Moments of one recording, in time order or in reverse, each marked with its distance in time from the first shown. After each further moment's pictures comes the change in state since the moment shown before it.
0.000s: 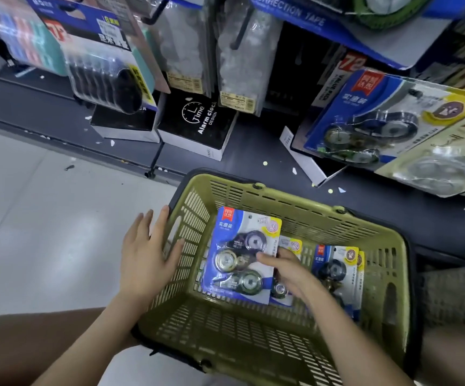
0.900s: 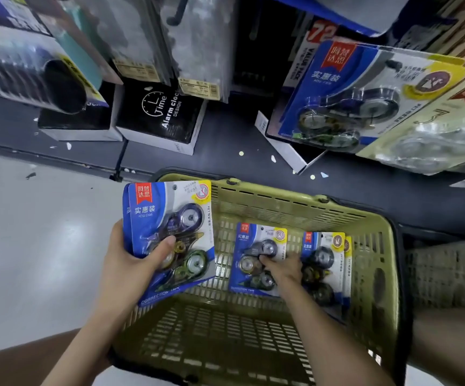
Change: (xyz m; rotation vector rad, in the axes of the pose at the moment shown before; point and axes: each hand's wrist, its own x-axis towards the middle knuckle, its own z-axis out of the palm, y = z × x) left_hand 0.006 0.049 -0.026 -0.796 -0.130 -0.465; right_hand 0.042 0.052 -0.029 -0.380 0.682 0.198
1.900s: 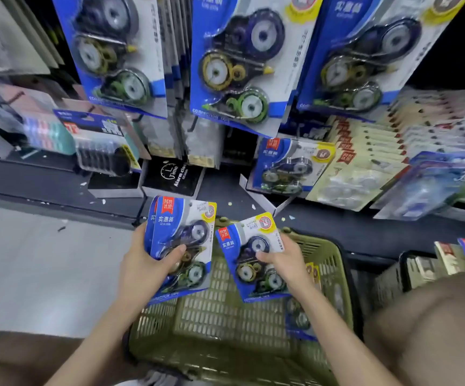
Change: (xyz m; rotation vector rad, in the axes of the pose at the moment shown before) left_hand -0.044 0.065 -0.020 0.102 0.027 0.264; right_hand -0.135 -0.084 -0.128 0.299 -0.154 -0.683
